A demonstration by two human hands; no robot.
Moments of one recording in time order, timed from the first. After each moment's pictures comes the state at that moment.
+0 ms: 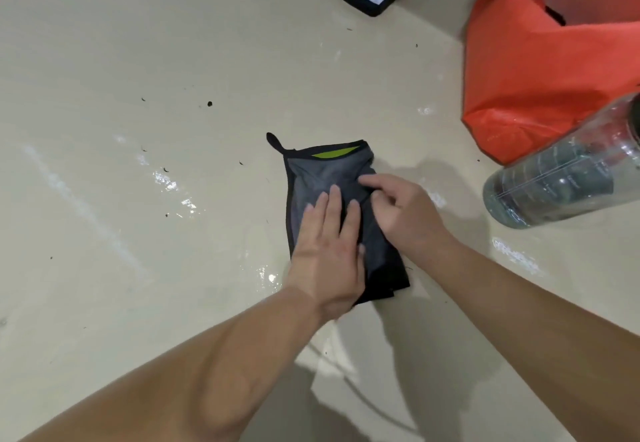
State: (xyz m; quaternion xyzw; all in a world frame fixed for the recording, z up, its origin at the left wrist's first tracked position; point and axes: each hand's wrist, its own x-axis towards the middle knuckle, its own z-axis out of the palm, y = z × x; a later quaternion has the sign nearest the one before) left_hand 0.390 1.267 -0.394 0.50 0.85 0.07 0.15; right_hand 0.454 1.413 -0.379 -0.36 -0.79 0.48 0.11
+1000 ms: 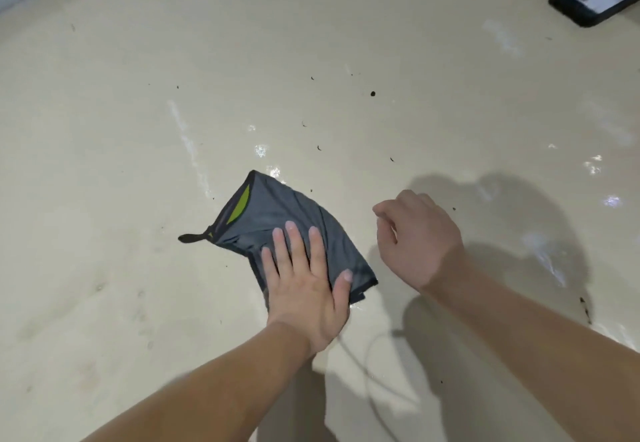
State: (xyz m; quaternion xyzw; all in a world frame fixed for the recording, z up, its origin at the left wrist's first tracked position) left_hand 0.333 1.088 -0.407 0.18 0.97 -0.02 0.19; right_hand 0.345 1.289 -0.383 -0.13 -0.96 0.24 0.02
